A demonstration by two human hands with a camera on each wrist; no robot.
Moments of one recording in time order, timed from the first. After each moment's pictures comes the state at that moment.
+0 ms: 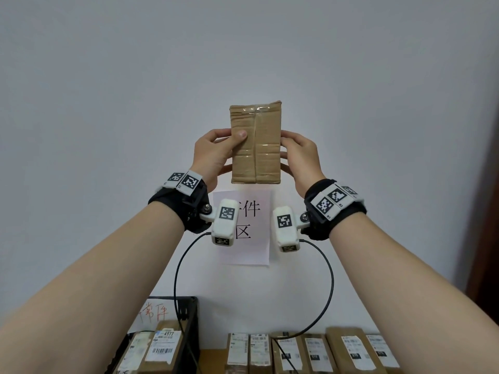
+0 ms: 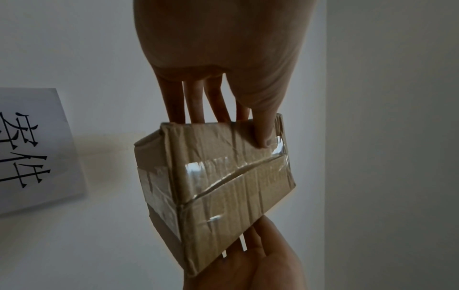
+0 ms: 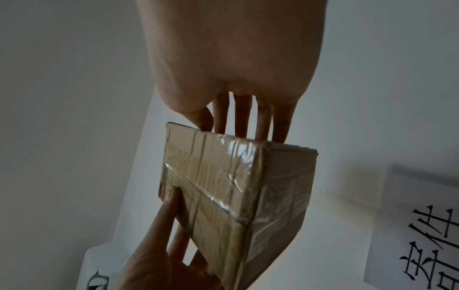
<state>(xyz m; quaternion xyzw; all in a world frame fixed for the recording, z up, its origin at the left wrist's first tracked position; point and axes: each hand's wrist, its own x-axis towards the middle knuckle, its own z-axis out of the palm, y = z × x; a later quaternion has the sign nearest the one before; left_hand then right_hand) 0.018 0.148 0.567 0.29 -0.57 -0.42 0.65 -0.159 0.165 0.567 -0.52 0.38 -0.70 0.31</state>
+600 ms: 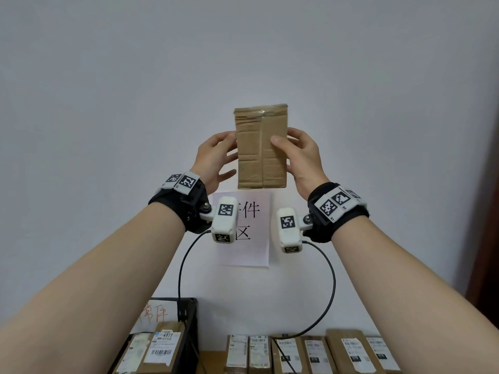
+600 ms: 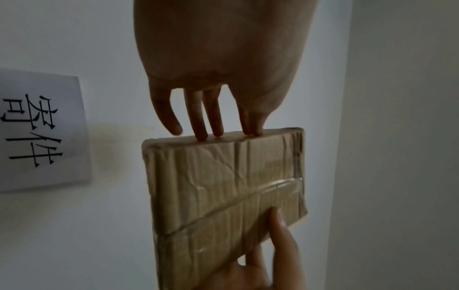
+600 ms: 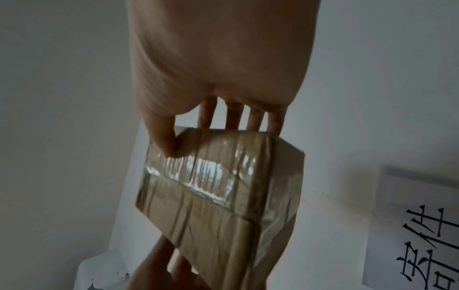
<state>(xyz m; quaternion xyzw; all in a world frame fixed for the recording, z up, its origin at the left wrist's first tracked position) 0.018 0.141 0.566 0.33 -0.55 -0.46 0.61 -0.167 0.164 0.561 -0.53 0.32 -0.72 0.31</state>
